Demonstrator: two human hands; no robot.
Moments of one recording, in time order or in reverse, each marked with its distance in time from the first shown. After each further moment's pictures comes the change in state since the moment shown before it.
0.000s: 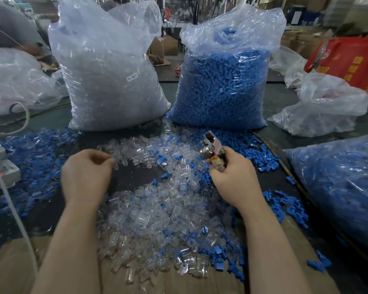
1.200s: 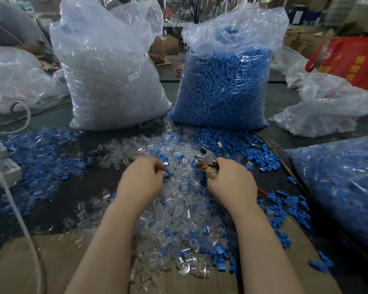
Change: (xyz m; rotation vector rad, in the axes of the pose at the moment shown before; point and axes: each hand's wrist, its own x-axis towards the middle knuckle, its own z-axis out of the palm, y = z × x) left_hand -0.037 0.034 0.042 0.239 -0.483 0.354; right_hand 0.001 -0.004 0.018 -0.432 -0.058 0.127
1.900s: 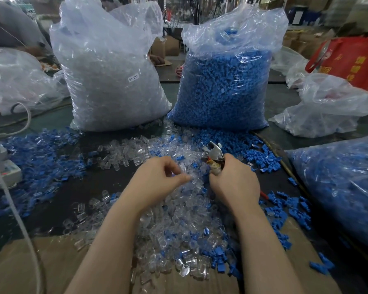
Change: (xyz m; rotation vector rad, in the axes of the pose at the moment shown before) left_hand -0.004 0.011 0.001 -0.268 -0.135 0.097; right_hand 0.005 0.003 0.000 0.069 0.068 0.116
